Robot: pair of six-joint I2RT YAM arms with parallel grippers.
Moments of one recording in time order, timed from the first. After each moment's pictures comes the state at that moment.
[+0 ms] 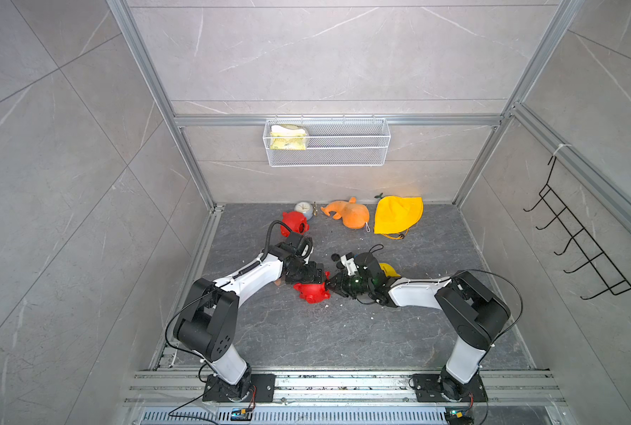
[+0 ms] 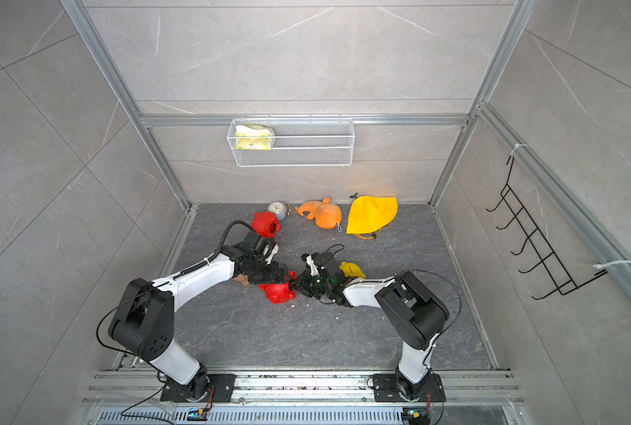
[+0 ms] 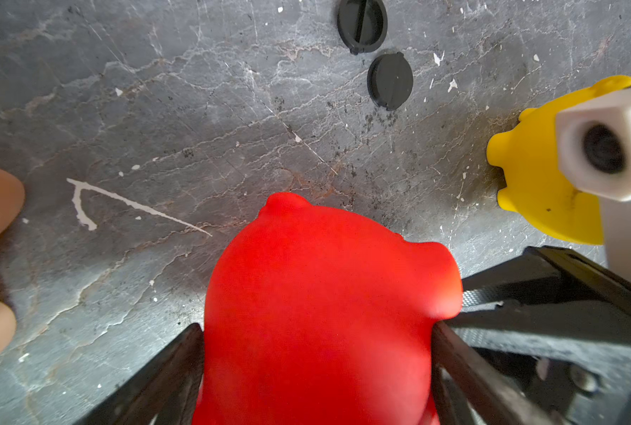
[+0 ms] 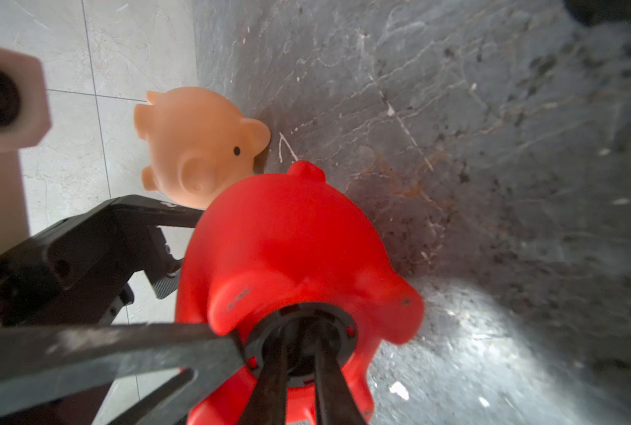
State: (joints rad) left arm -0.51 1.64 1.11 -0.62 0.27 -0.36; right arm 0.69 1.80 0.85 0.35 -0.48 1.07
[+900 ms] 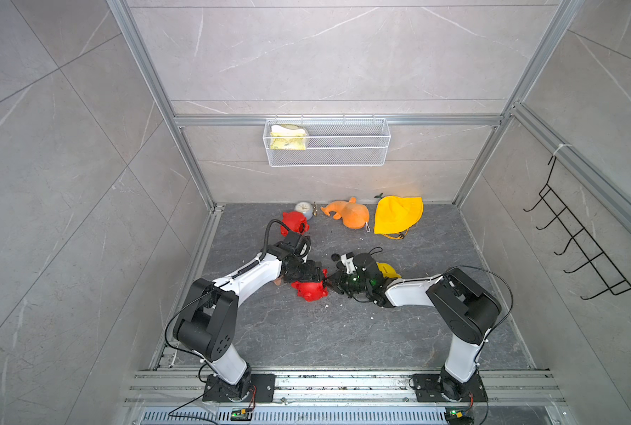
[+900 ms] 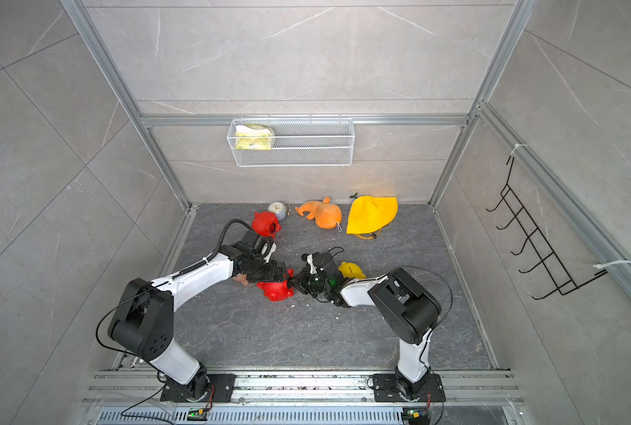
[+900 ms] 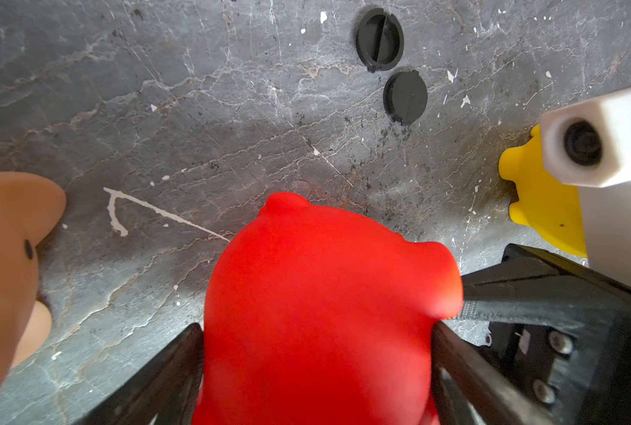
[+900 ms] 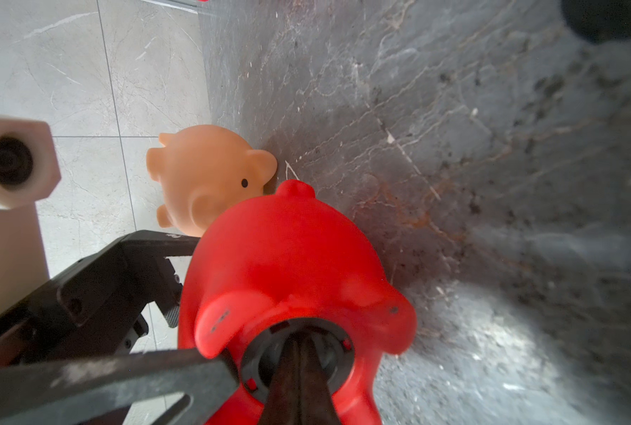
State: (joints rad) left arm -0.50 1.64 1.11 -0.61 0.24 -0.36; right arm 0.70 1.85 0.85 0.47 -0.45 1.19
